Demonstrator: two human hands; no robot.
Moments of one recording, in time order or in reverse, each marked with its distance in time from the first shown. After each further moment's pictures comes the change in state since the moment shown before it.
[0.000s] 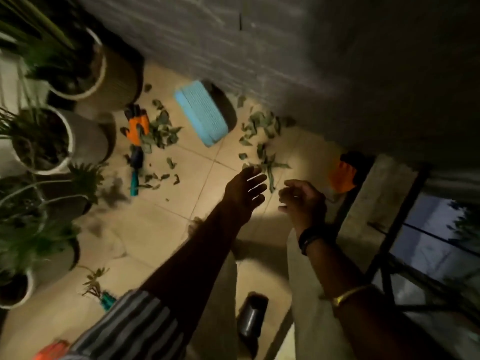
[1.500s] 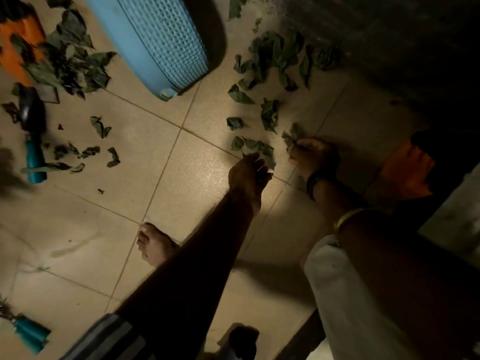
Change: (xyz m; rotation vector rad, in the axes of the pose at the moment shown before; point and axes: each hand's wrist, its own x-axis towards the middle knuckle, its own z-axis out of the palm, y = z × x) left_hand 0.339 -0.076 -0.042 -0.184 0.200 -0.055; right_hand 0.327 0.220 0.084 -0.239 0.081 0.184
